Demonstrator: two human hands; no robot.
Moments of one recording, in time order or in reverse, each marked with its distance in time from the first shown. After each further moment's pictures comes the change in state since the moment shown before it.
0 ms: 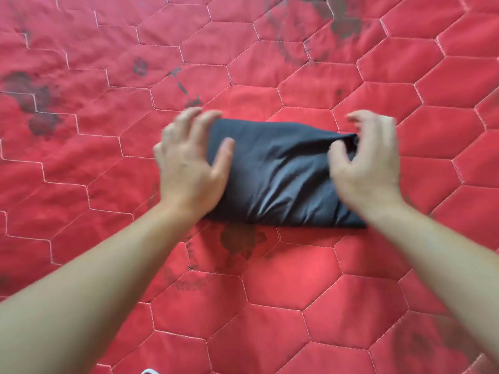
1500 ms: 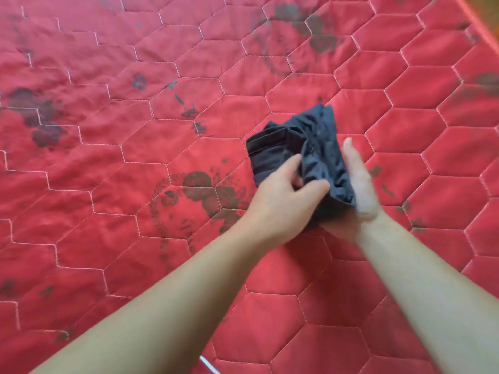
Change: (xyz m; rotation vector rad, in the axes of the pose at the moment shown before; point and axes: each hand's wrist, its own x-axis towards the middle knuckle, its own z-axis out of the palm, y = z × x) left_hand -0.046 0.120 -0.009 -0.794 -0.657 -0.283; right_hand -0.040 -0.011 -0.017 1.619 -0.596 0.720
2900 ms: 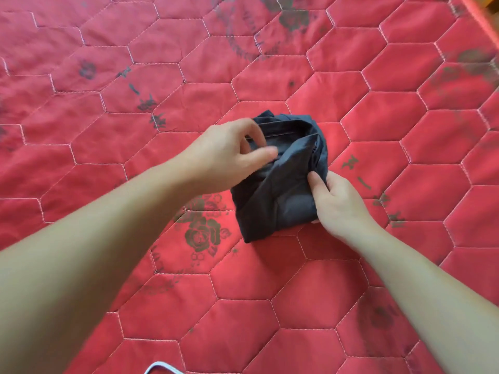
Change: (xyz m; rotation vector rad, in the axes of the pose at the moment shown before) left_hand 0.066 0.001 -0.042 0.666 -0.103 0.158; right_hand -0.008 -0.001 -0.058 -1.290 0.496 -0.202
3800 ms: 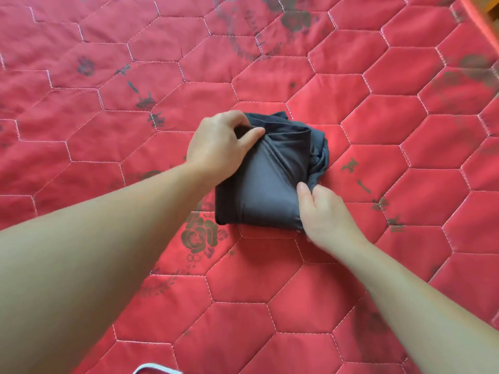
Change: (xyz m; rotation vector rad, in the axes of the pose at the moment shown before) left_hand 0.036 -0.022 0.025 0.041 0.358 -0.138; right_hand -0.010 -0.007 0.014 -0.234 -0.037 0.110
